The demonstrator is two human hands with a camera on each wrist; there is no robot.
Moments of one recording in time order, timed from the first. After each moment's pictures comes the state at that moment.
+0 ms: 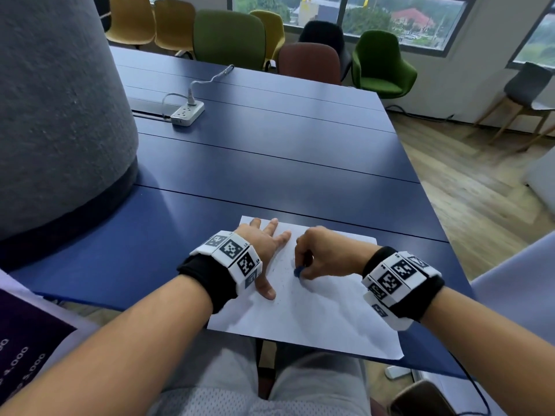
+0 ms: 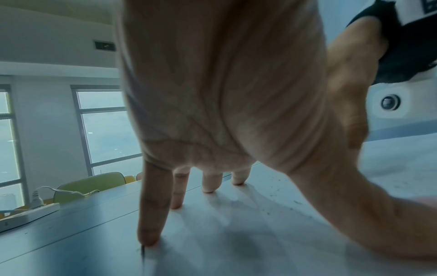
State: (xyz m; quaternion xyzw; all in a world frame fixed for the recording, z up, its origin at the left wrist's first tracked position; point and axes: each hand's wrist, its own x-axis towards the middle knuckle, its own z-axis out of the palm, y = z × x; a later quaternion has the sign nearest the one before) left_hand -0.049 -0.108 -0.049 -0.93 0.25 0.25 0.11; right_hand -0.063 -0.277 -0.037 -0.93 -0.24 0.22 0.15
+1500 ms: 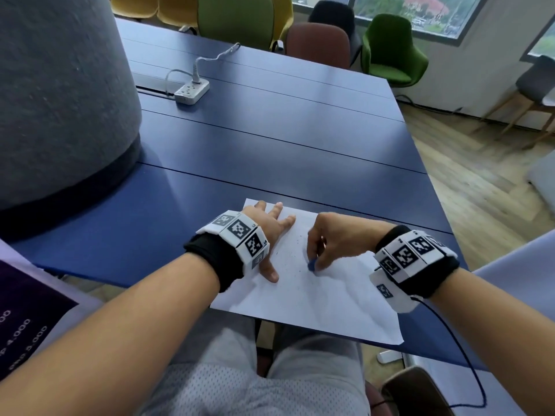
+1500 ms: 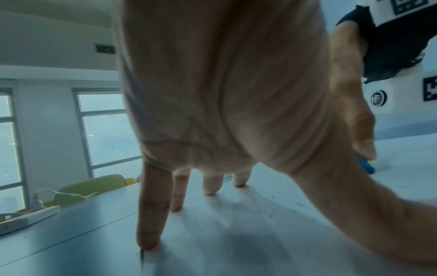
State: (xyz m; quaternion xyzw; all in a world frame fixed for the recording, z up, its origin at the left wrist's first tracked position) left_hand -0.051 -0.110 -0.045 -0.93 0.24 0.25 0.12; right_hand -0.053 -0.286 -0.033 -0.92 -0.23 0.30 0.14
